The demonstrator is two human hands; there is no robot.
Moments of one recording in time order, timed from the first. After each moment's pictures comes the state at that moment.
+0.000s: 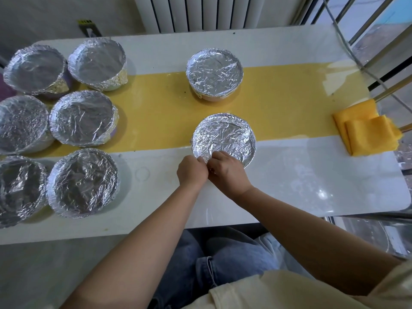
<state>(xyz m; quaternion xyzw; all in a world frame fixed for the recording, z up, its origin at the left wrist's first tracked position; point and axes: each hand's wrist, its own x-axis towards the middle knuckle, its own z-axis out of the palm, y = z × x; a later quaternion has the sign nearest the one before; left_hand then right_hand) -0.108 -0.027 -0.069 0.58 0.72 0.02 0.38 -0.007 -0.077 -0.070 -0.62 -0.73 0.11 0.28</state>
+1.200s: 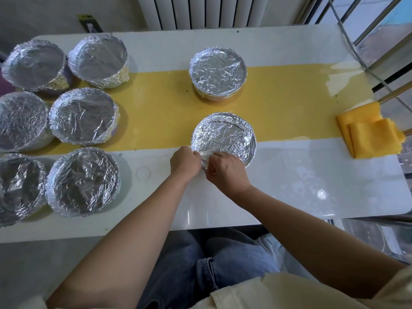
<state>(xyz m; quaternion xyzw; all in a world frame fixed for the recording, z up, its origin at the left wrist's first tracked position) -0.126 0.002 -0.067 0.61 0.68 0.02 0.40 -0.014 -0.068 -0.066 -0.67 -0.69 0.14 0.22</state>
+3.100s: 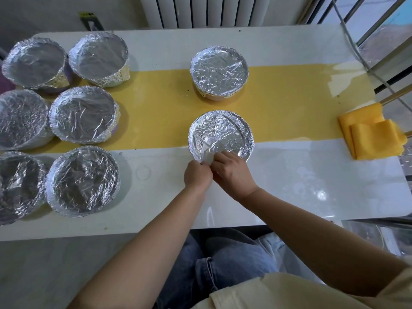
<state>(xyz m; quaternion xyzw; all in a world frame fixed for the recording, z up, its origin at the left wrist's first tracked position) -0.104 -0.037 -0.063 0.42 0.73 0.09 0.53 0.001 -0.073 -0.072 -0.58 -0.77 0.07 0.25</state>
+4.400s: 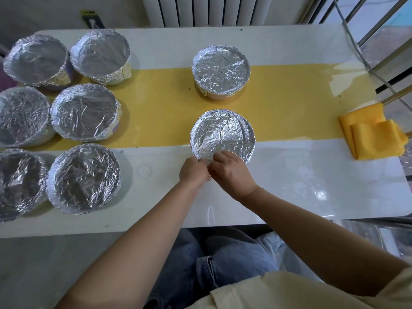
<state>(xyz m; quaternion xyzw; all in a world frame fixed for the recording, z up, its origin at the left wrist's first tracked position) -0.116 -0.030 -0.056 0.41 0.69 0.08 0.59 -0.002 -0.075 -0.073 -0.56 -0.78 0.07 0.26</state>
